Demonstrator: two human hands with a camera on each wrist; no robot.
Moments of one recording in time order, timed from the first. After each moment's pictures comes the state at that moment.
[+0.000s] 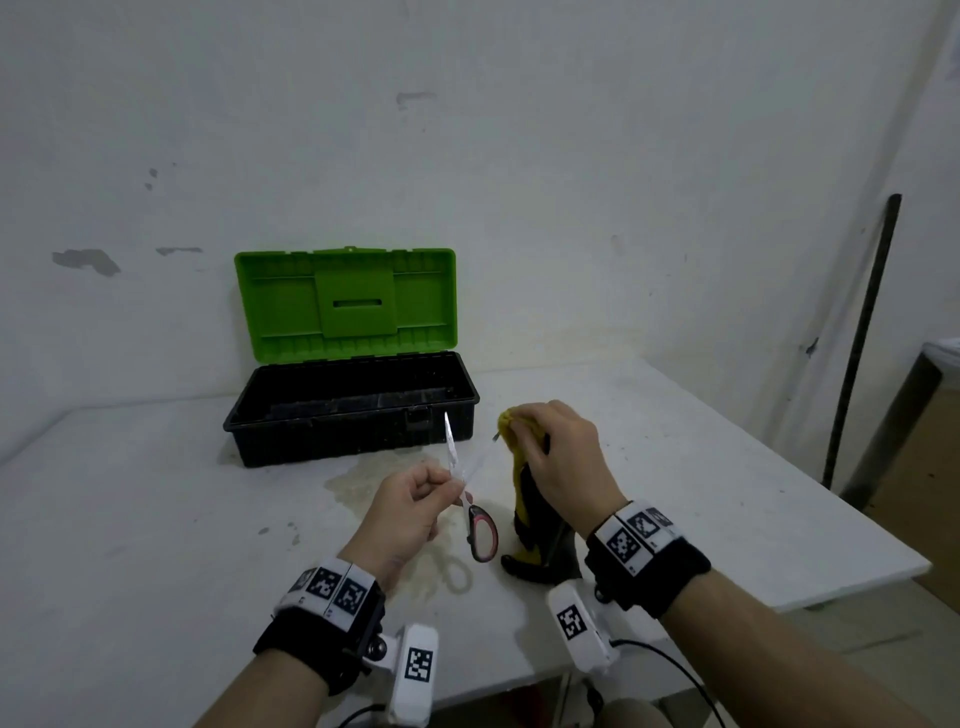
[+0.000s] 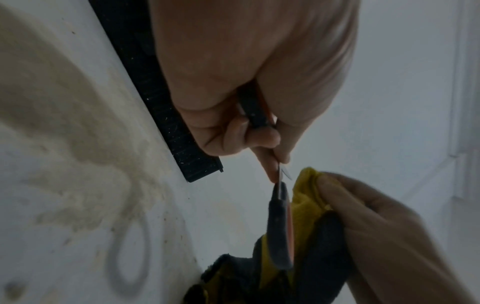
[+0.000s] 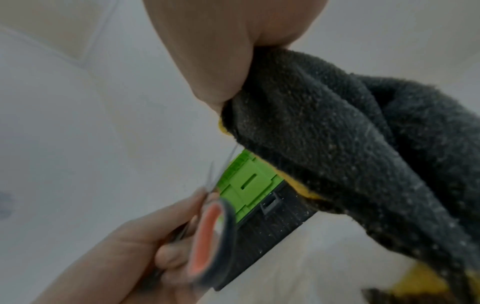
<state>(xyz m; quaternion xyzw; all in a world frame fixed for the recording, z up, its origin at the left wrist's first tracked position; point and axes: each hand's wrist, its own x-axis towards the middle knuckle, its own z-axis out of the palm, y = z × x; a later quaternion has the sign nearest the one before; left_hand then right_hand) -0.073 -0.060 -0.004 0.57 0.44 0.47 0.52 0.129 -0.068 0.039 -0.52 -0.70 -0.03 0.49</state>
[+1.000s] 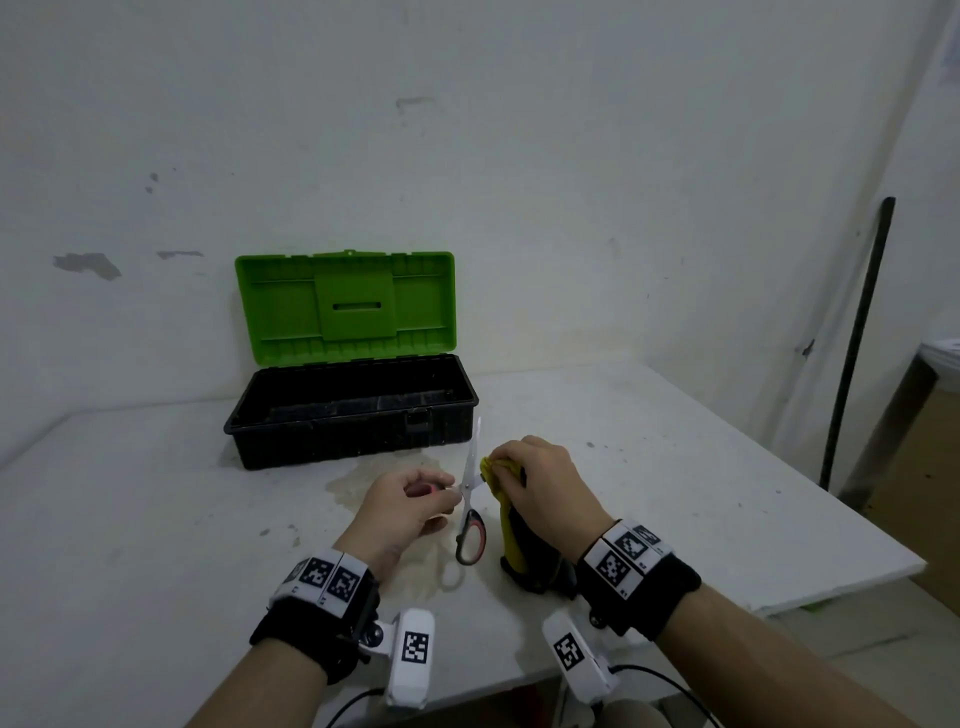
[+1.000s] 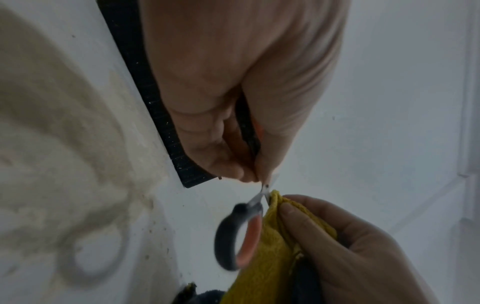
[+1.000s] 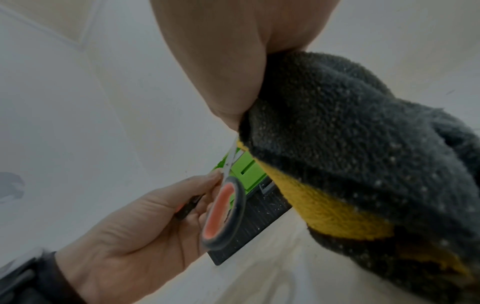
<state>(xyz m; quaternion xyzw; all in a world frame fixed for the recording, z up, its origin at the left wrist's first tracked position) -0.077 -0.054 -0.001 0.52 0.46 0.46 0.55 0.115 -0.079 0.025 -0.58 -0.74 0.05 0.34</state>
